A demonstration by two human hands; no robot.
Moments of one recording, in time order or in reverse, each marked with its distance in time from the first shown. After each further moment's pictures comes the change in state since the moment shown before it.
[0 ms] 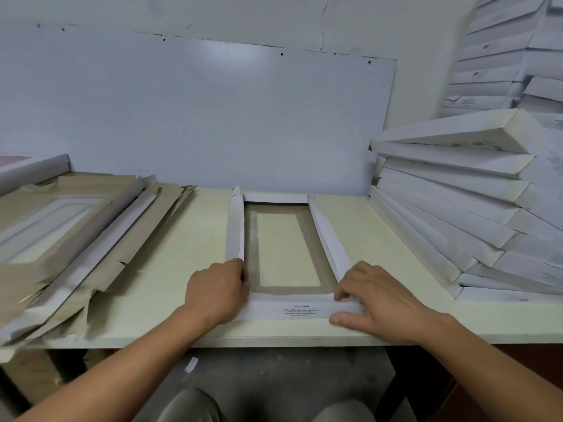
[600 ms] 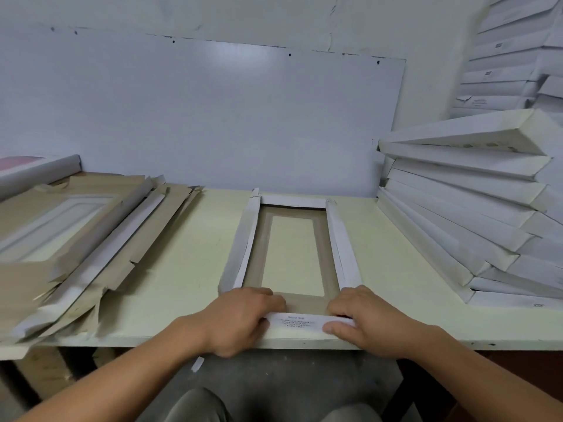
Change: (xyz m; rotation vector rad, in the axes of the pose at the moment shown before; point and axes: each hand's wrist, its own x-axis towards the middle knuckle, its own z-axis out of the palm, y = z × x) left_hand -0.027 0.000 -0.010 -0.049 -0.289 0.651; right_hand 0.011 -0.027 0.015 0.163 -0.170 -0.059
